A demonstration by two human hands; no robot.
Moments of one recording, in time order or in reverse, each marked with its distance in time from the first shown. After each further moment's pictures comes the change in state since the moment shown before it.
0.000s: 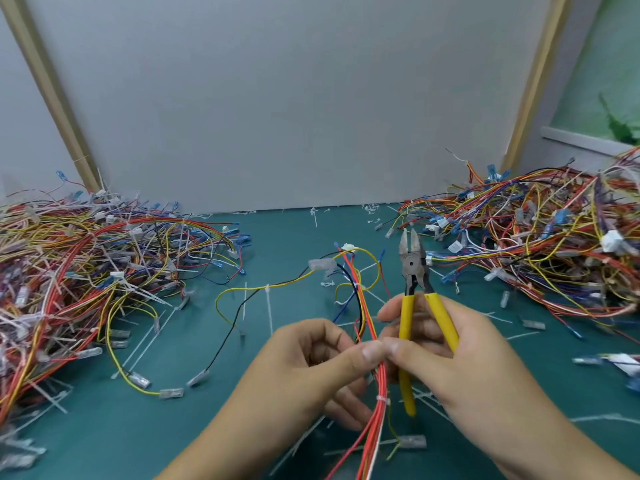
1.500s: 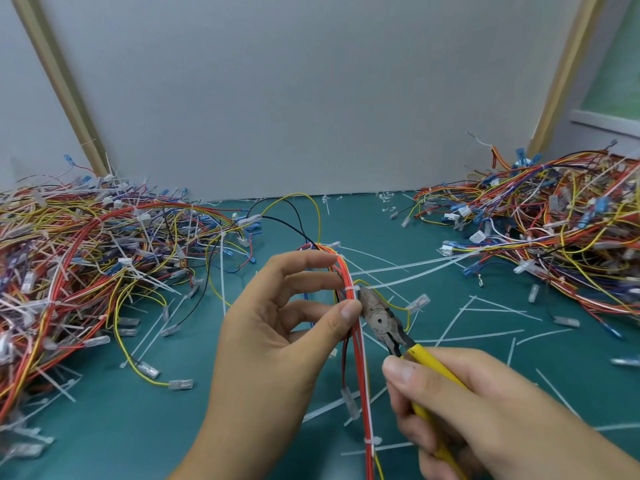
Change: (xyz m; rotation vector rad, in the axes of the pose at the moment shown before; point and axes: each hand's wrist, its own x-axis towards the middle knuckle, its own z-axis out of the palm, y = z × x) left_hand 0.001 -0.002 -0.011 0.139 0.381 0.515; right_hand -0.015 -0.013 0.014 -0.027 -0.384 0.389
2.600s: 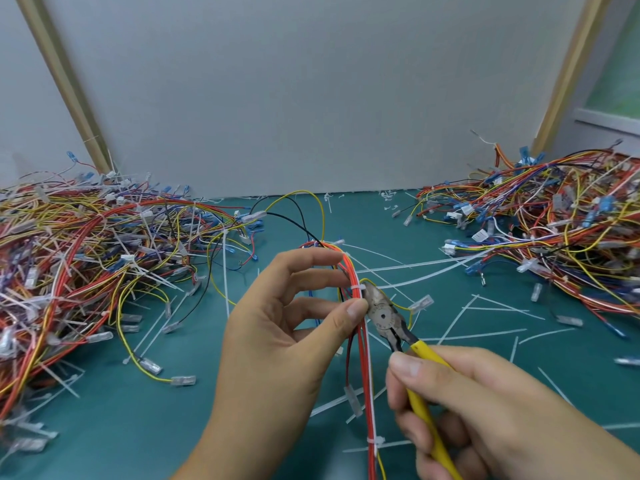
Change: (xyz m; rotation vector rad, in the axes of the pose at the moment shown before) left_hand 0.000 -0.002 0.001 0.006 -0.005 0.021; right_hand -0.003 -0.003 0.004 0.093 0.005 0.094
